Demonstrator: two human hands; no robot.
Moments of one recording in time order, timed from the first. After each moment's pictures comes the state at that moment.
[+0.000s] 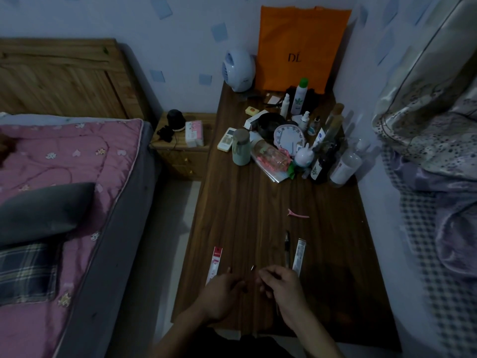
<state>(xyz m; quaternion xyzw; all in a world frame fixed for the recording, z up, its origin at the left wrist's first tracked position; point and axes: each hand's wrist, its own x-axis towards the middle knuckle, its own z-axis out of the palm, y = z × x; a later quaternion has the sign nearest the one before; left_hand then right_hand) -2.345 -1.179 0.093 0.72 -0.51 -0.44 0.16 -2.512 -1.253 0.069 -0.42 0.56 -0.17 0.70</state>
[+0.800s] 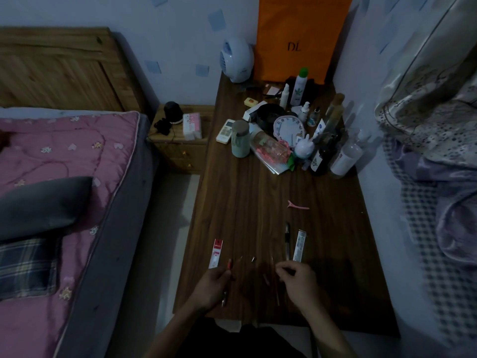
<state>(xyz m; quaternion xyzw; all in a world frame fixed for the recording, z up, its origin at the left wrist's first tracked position) -2.329 -1.162 0.045 0.73 -0.26 -0.55 0.29 -2.546 -1.266 0.019 -0.60 0.61 -0.13 0.51</state>
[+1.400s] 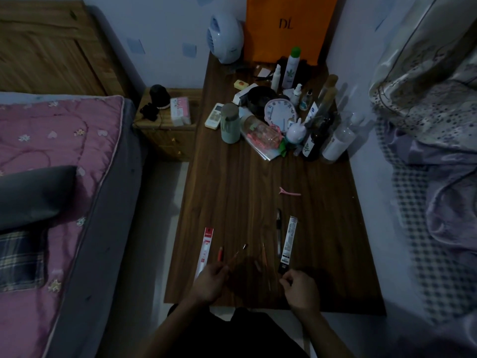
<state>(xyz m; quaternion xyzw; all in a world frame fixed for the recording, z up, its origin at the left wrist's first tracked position) -2.349 -1.162 0.029 0.76 -0.30 -0.54 0.22 -2.591 -1.239 -0.034 -0.69 0.64 0.00 0.33</state>
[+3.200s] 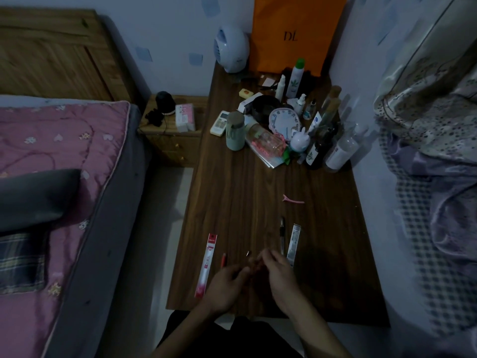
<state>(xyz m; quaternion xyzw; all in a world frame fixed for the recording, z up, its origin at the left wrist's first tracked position) -2.370 -1.174 0.067 0.69 -0.36 -0.56 0.28 -2.505 -1.252 0.056 -0.35 0.58 -0.18 0.71</state>
